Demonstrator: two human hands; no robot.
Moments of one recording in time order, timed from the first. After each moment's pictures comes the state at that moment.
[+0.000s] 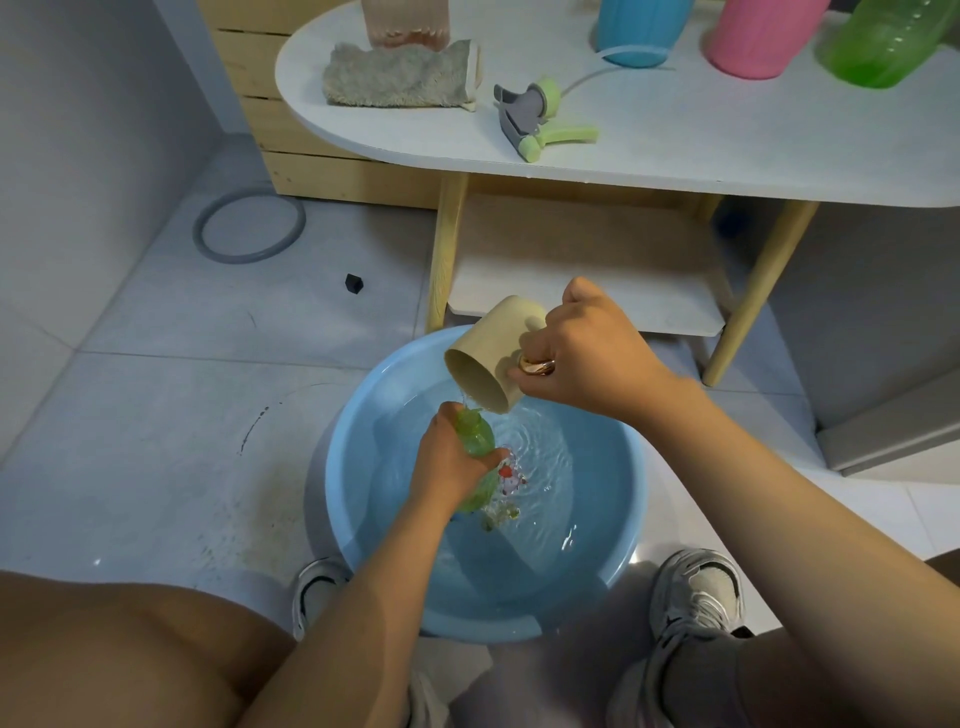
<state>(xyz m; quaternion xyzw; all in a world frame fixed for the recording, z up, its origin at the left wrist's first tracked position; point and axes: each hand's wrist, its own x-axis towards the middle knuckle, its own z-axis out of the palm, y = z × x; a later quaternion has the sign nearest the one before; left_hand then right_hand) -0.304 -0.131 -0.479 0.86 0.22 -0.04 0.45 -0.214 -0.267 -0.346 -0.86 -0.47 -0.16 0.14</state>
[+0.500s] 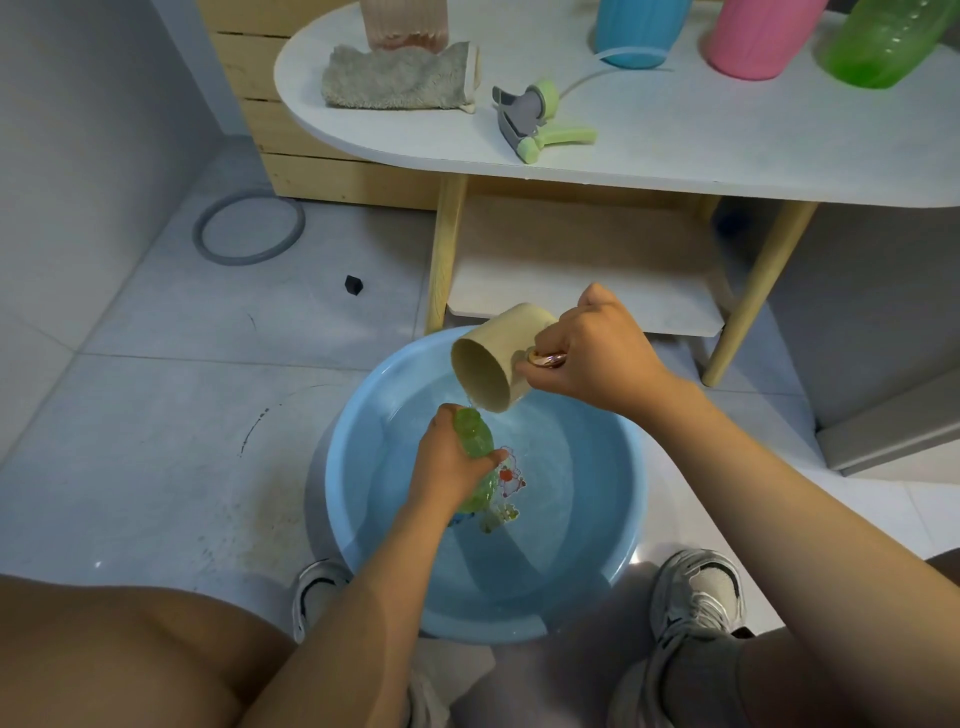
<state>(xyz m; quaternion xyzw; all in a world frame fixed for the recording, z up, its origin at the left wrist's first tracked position) -0.306 -0.131 -0.480 0.86 0.22 -0.03 0.46 -0.207 -0.275 -0.361 -0.89 -0.40 -0.10 0.17</state>
